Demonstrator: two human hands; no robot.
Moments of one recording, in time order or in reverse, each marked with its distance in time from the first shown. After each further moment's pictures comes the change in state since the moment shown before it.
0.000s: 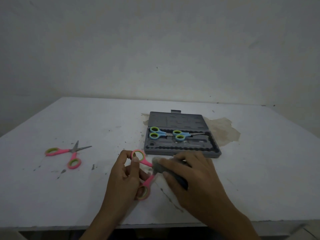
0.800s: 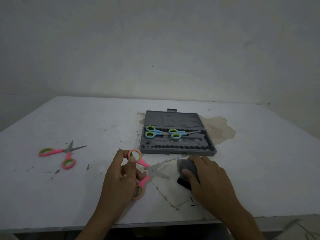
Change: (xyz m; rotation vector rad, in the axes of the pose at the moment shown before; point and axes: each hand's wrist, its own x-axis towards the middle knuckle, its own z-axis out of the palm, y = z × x) left_hand -0.004 0.002 0.001 0.044 -0.017 0.040; right_hand -0.019 0.050 0.013 -0.102 -0.137 0.322
